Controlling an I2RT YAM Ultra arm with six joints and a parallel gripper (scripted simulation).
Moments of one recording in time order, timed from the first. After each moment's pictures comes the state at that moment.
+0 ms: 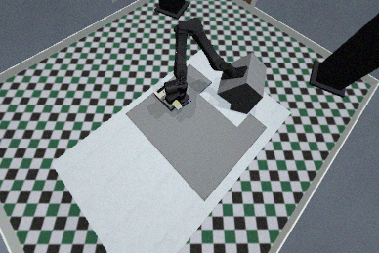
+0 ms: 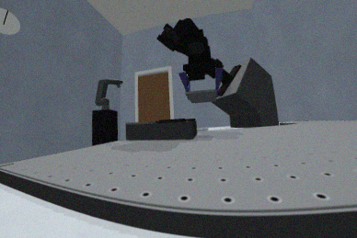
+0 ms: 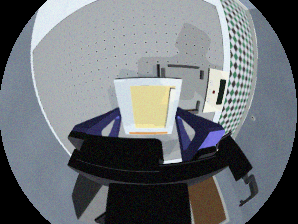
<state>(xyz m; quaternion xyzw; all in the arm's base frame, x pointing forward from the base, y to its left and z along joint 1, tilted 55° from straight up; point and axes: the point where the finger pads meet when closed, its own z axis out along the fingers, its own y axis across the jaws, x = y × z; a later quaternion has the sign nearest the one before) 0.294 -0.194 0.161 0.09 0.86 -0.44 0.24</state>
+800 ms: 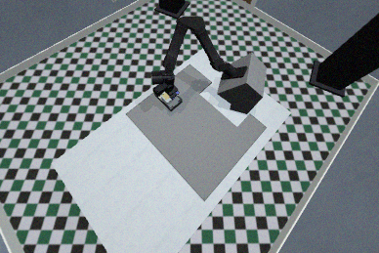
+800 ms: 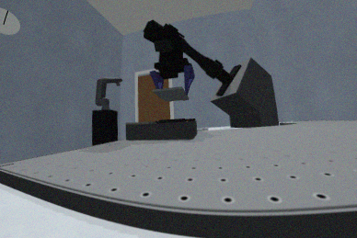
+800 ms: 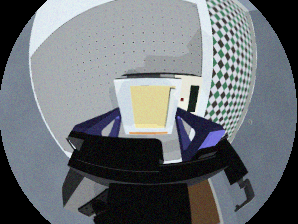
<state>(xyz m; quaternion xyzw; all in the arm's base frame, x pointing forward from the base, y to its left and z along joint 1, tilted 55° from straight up) 0.283 -0.238 0.235 0.08 0.86 -0.44 0.24</state>
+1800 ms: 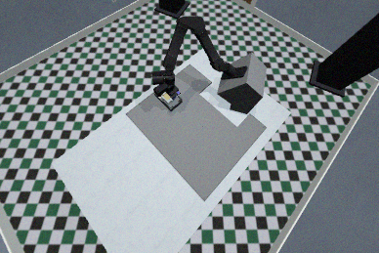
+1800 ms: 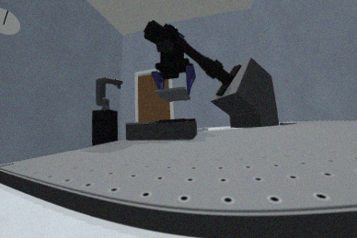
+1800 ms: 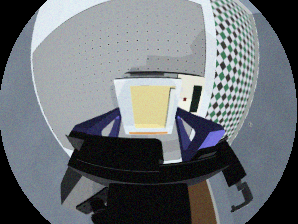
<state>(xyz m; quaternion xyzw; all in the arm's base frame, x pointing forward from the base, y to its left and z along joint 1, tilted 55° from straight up) 0.283 -0.235 0.231 0.07 0.87 -0.43 0.23</state>
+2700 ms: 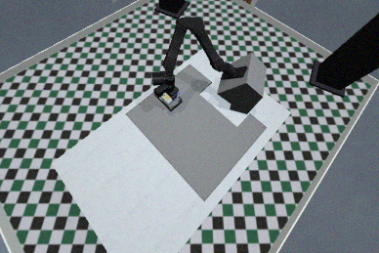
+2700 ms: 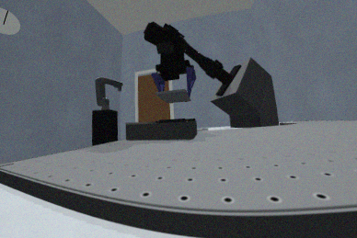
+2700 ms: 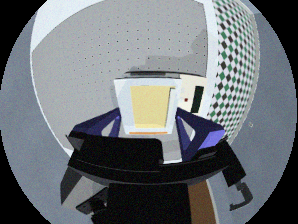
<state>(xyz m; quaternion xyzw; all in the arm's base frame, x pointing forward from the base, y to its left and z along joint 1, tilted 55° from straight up) 0.284 -0.239 0.227 0.07 0.87 -0.43 0.23</state>
